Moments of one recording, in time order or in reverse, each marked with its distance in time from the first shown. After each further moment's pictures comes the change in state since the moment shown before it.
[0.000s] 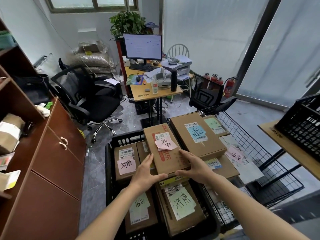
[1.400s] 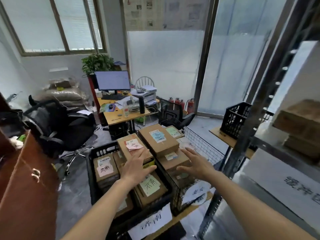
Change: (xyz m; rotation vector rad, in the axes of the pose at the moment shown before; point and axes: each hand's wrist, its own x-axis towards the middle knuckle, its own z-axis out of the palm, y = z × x) left_hand -0.151 0.129 -0.001 0.419 0.047 0.299; right_hand -0.243 -0.025 -0.070 -0.339 0.269 0.203
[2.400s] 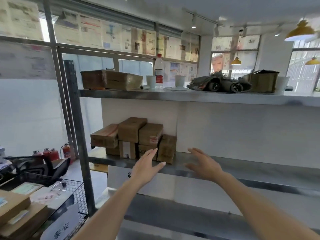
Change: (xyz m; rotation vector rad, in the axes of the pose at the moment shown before) left_hand -0.269 0.534 0.084 -0.353 -0.231 0.886; right_hand -0.621 0.220 -0.197 -0.006 0.569 0.746
